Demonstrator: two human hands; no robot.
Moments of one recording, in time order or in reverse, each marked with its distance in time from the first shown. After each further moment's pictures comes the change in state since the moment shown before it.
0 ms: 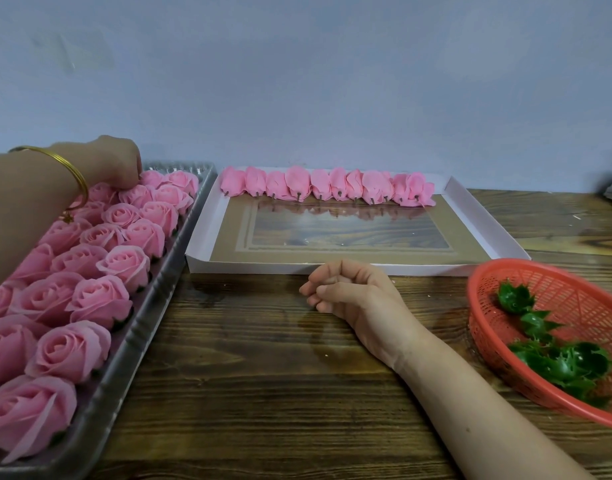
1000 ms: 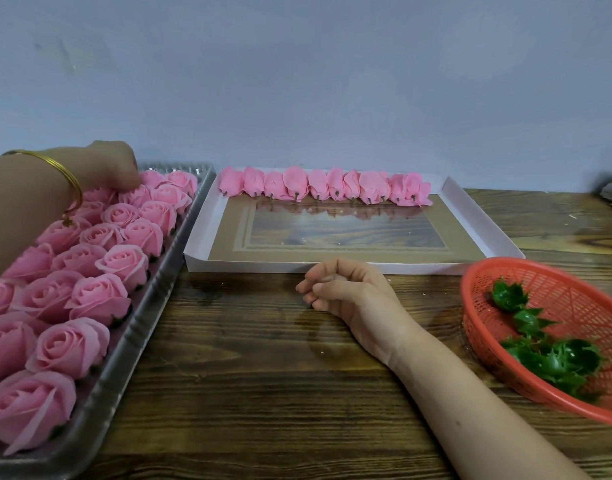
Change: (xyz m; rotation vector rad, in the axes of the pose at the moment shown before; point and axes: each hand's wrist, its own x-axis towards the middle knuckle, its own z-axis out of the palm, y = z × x) left_hand -0.005 -0.001 0.000 -0.141 -0.026 -0.067; right_hand 0.001 0.000 0.001 0.010 0.003 -0.002
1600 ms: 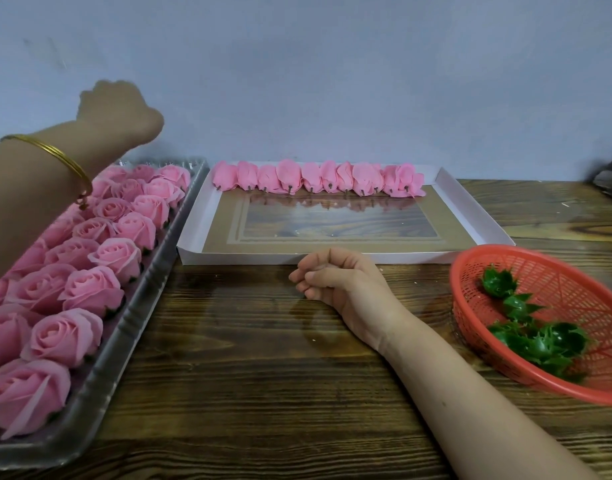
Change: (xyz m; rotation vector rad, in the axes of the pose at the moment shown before) left_hand -0.035 0.047 -0.049 -0.337 0.411 -0.061; right_hand -0.002 -0.002 0.000 -0.009 0.016 0.006
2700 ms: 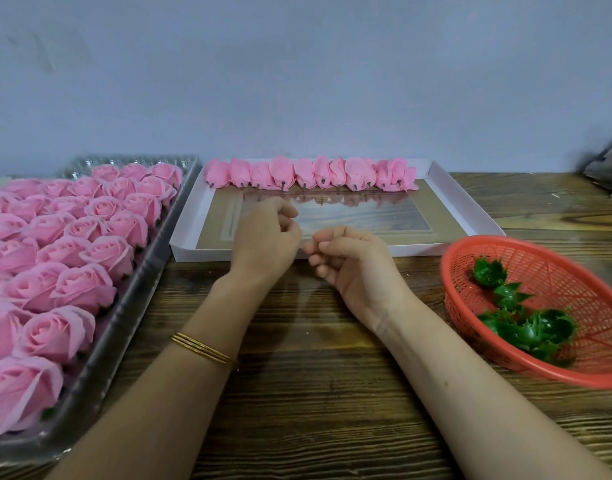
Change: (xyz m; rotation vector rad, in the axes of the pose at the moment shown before) left_hand -0.178 0.108 0.085 -0.726 -0.088 0.184; right_hand 0.002 -0.013 -0.001 0.197 0.136 -0.069
